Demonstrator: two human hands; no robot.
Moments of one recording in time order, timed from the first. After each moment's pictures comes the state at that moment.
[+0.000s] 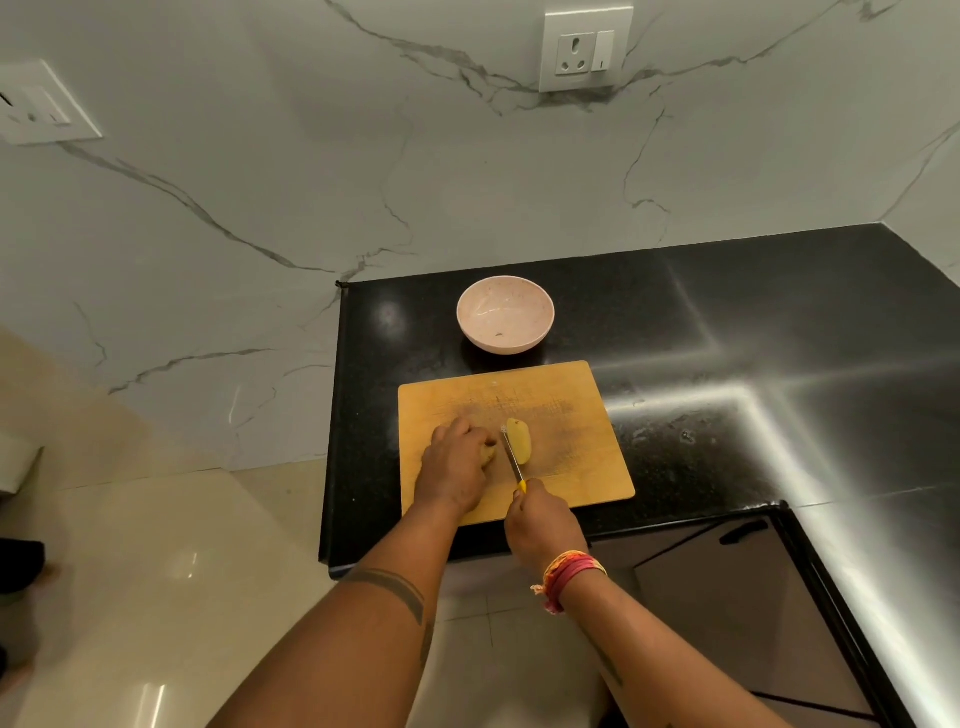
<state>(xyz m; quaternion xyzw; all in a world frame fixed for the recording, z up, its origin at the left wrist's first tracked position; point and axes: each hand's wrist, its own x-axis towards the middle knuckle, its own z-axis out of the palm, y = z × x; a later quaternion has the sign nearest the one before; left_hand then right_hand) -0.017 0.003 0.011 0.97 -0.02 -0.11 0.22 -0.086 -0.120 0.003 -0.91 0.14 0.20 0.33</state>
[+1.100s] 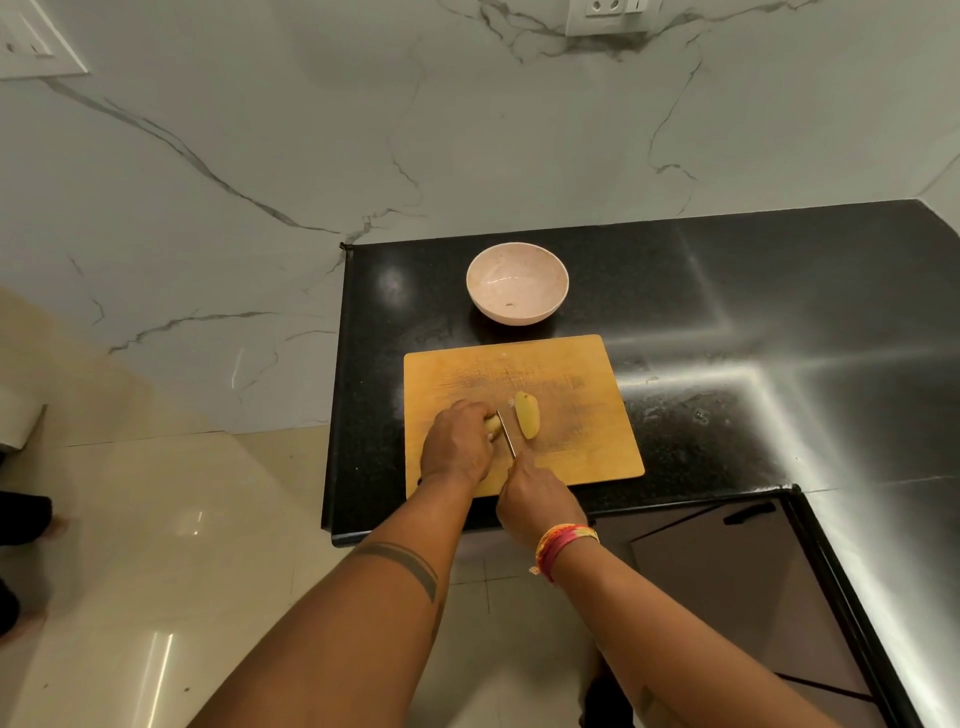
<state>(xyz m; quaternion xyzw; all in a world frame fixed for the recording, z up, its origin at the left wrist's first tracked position) -0.020 0.000 0.012 0.96 0.04 -0.08 0.25 -0.082 -0.109 0.006 -0.93 0.07 0.24 0.27</state>
